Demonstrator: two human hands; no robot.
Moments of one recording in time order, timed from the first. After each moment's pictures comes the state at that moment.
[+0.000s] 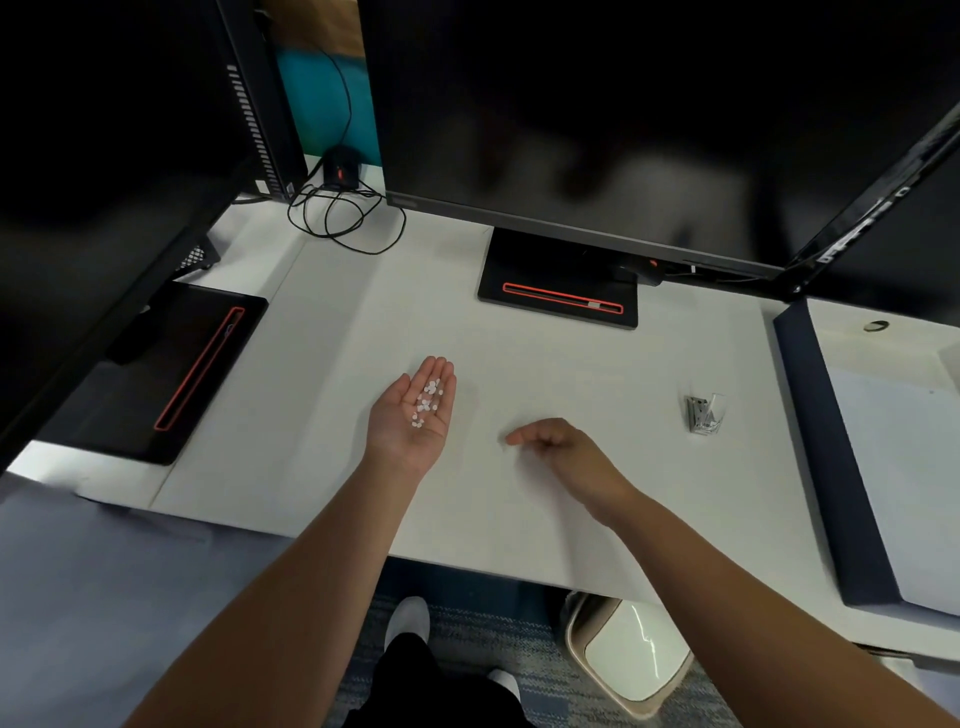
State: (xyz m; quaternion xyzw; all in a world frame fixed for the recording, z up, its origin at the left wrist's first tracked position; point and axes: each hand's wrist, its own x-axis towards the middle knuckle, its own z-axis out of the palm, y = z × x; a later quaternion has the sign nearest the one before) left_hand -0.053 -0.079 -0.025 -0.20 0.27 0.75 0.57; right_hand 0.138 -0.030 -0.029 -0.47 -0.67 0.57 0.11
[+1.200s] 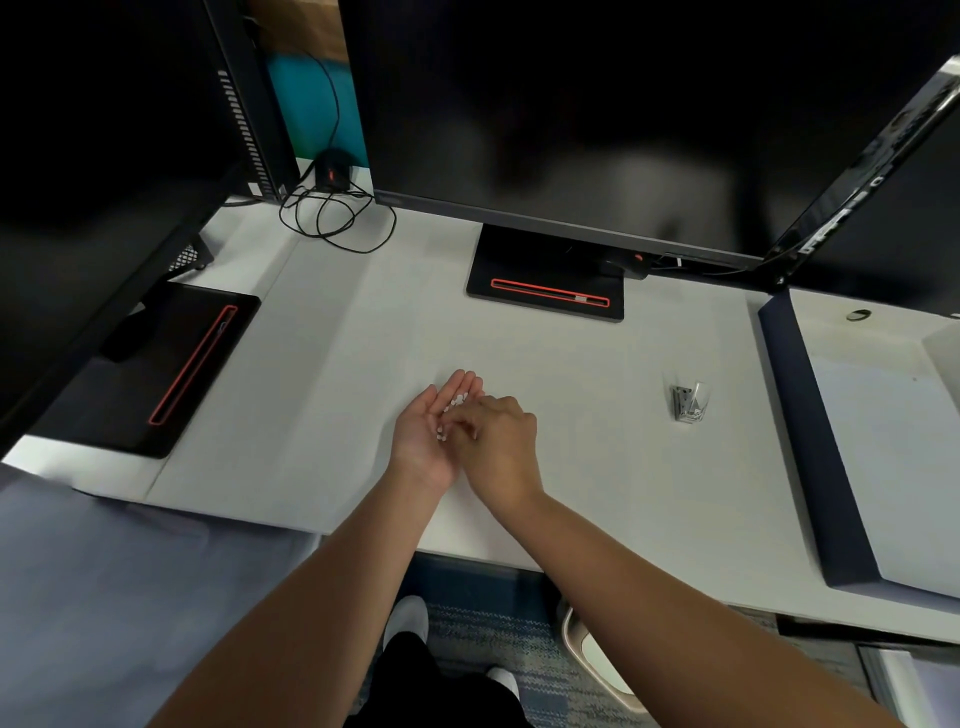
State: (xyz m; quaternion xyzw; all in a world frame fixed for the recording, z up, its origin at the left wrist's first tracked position) left_hand -0.010 -0.087 -0.027 -0.16 0.32 0.69 0.63; right_hand 0.077 -0.077 -0.013 -0.48 -0.79 0.32 0.20
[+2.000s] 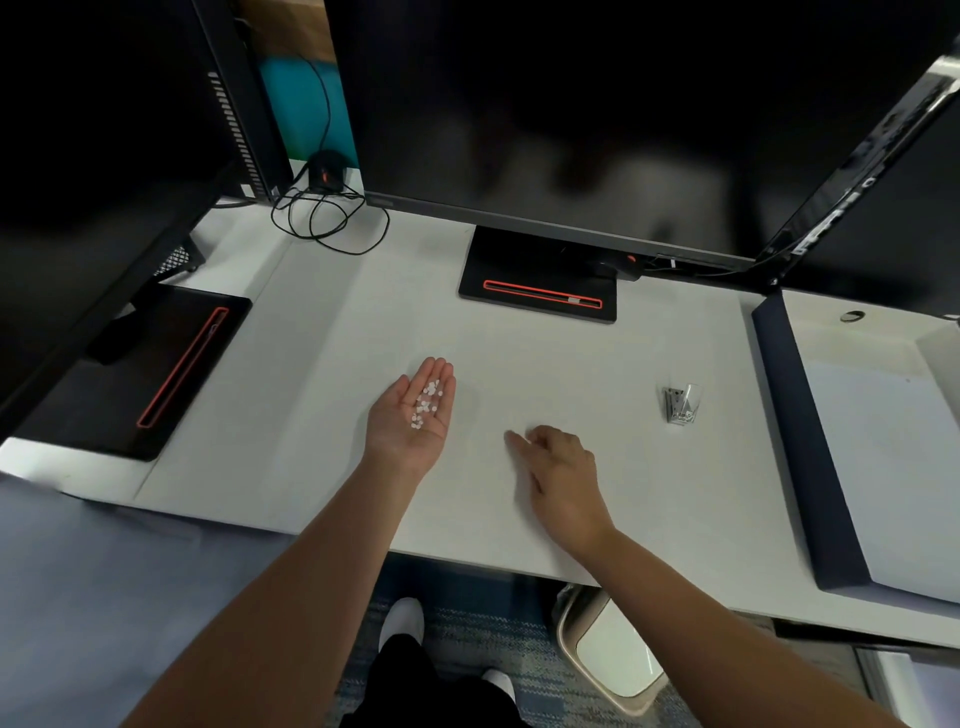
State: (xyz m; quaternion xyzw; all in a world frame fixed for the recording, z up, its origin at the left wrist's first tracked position) left_hand -0.024 -0.080 -0.016 -0.20 0.26 0.75 0.58; right_hand 0.168 -0.060 -0.065 -0.45 -0.87 0.18 0.13
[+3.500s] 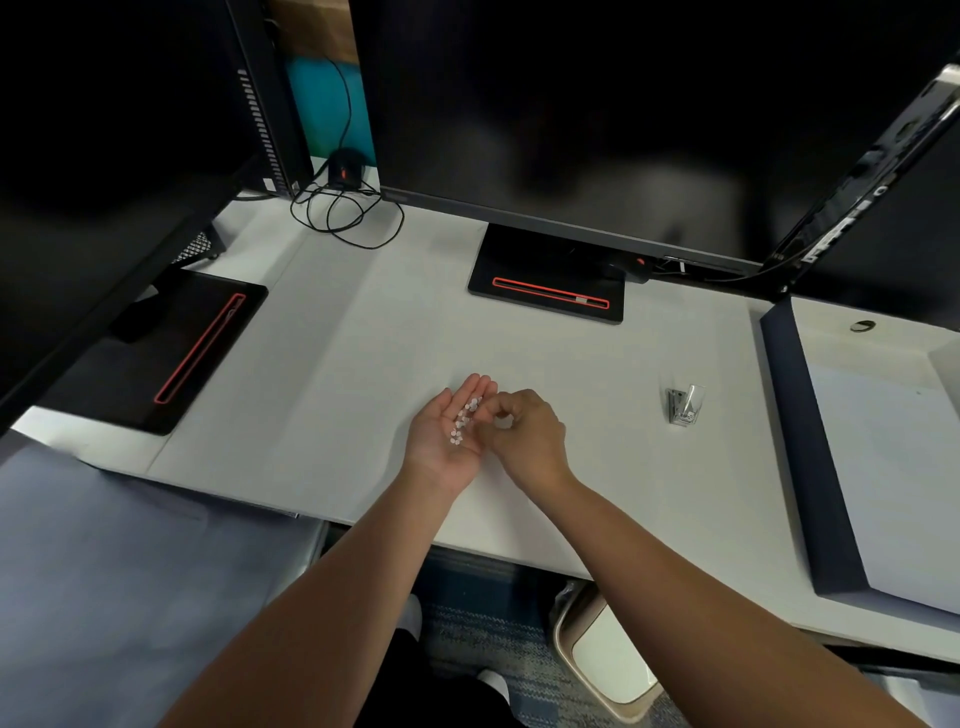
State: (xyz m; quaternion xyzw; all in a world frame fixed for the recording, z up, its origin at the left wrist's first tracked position) left_hand 0.019 -0.088 -0.025 -0.17 0.32 0.71 0.61; right_hand 0.114 -0.057 -0.011 -0.52 -0.71 0.43 0.19
